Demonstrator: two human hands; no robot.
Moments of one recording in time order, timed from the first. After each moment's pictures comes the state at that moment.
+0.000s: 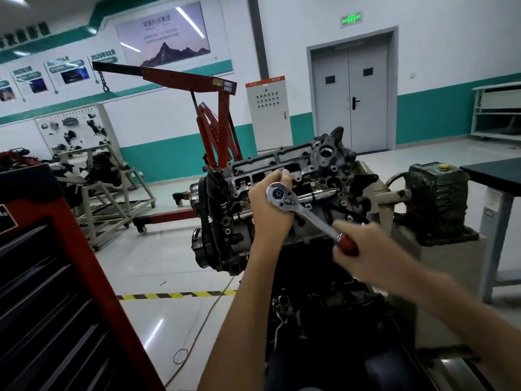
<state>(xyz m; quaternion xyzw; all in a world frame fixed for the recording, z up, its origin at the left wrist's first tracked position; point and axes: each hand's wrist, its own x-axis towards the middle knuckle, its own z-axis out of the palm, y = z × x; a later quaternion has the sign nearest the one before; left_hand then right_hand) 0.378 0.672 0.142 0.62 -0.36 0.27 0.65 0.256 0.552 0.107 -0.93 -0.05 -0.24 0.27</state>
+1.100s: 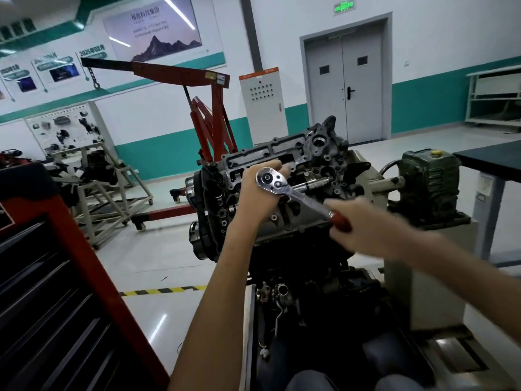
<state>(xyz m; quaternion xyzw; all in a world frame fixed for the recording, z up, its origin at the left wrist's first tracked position) 0.387 0.691 0.158 0.70 -0.43 0.20 0.54 0.257 0.541 0.127 -0.95 -0.09 -0.19 0.23</state>
